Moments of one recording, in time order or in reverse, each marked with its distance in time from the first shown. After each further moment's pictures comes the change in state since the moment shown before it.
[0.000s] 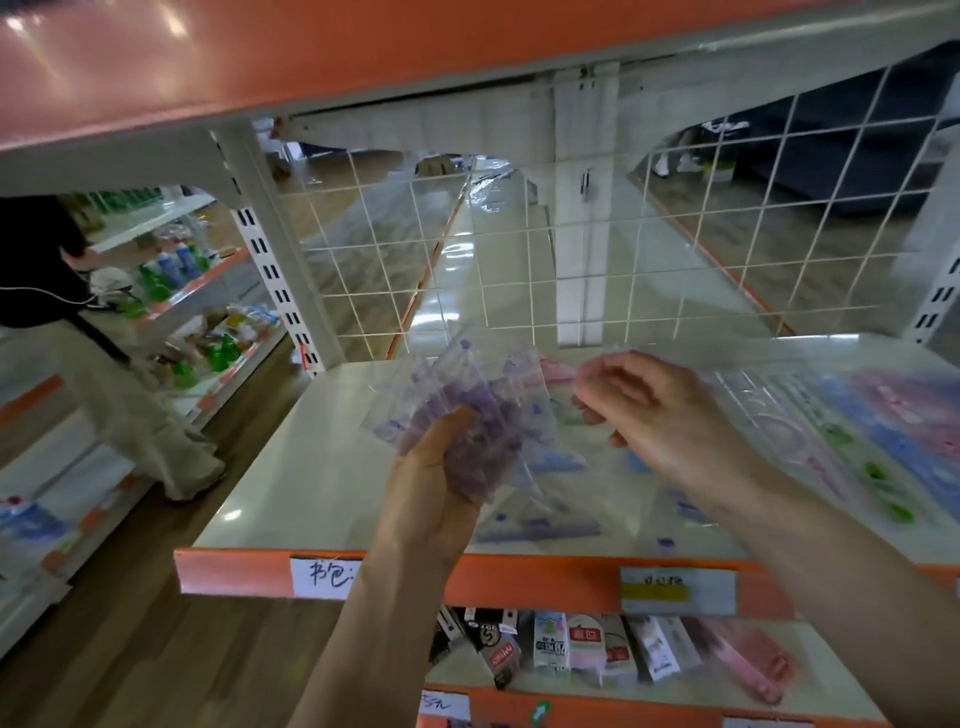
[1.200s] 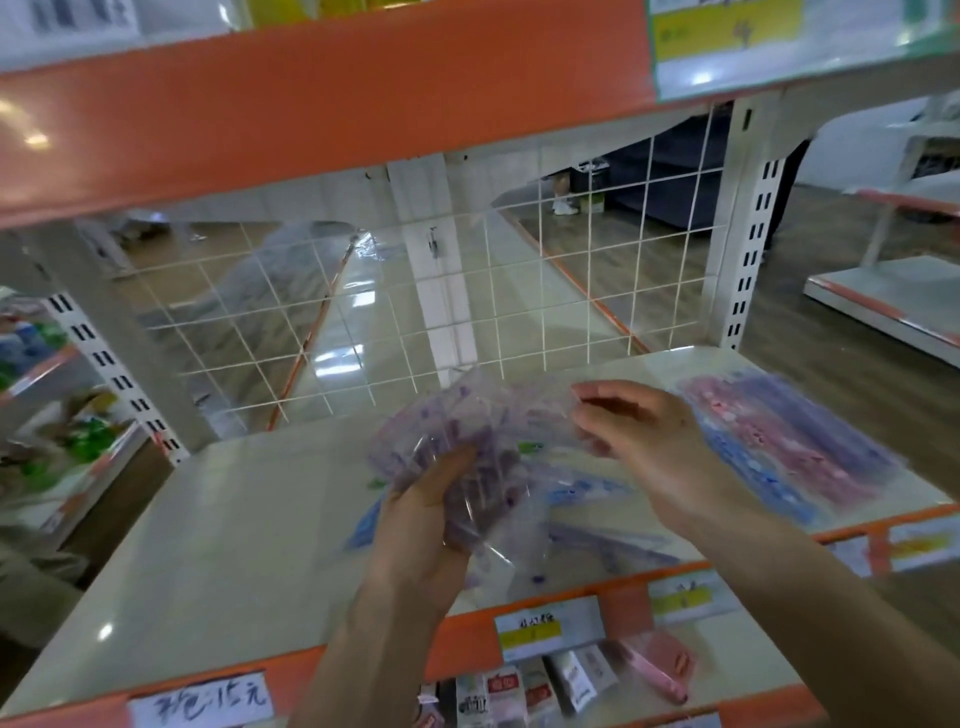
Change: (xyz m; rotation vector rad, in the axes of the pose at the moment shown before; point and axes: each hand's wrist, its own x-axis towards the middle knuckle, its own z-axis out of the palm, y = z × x) left_hand 0.006 -0.055 0.071 0.080 -0.023 -0.265; right_hand -0.021 0.014 -0.077 0.237 0.402 0.133
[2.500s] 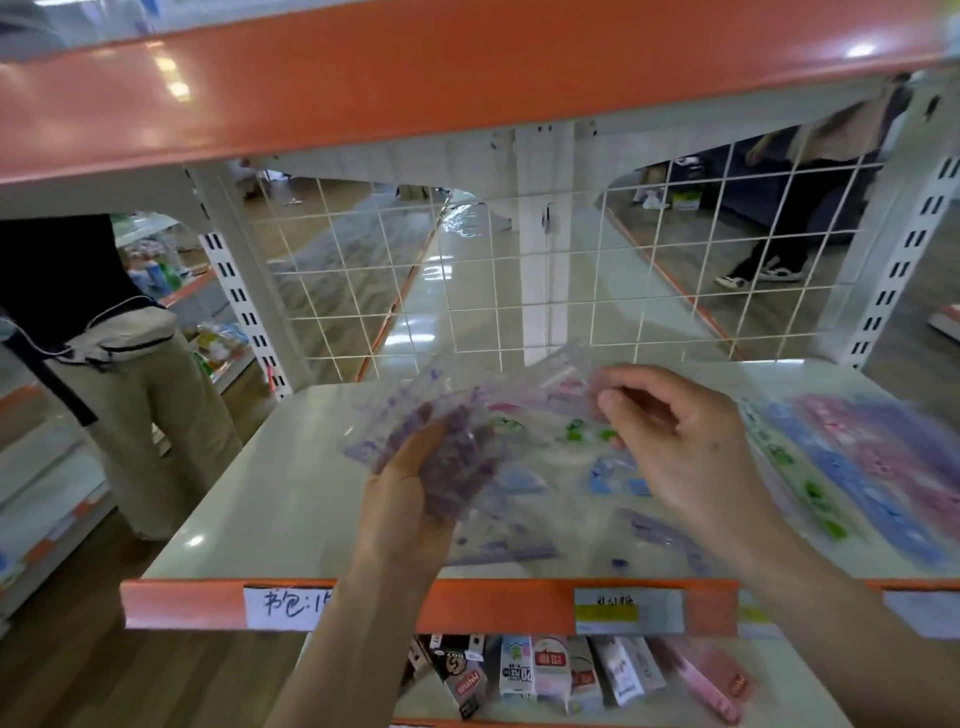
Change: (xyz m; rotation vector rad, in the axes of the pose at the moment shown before) left_hand -0.017 0.041 -0.057 -0.047 0.106 0.277; right_hand -0.023 -0.007 0.051 -0.220 -0.111 -0.459
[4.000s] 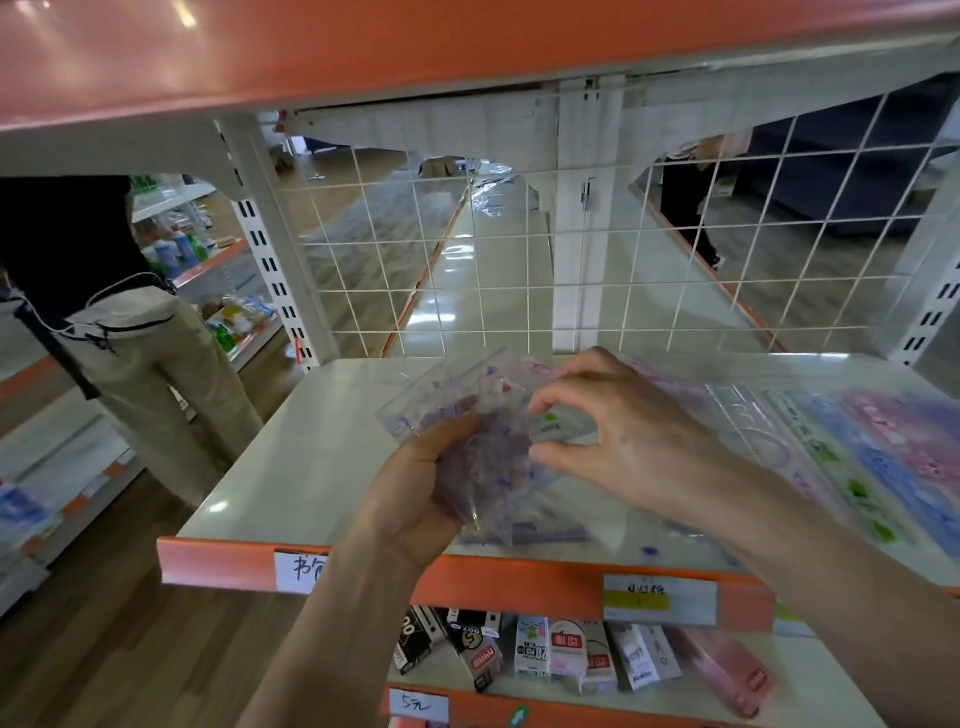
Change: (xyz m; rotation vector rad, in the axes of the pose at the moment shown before) left_hand -0.004 0.014 -0.016 0.030 -0.058 -0.228; right_hand 0.014 -0.011 0.030 -0.637 -0.646 -0.095
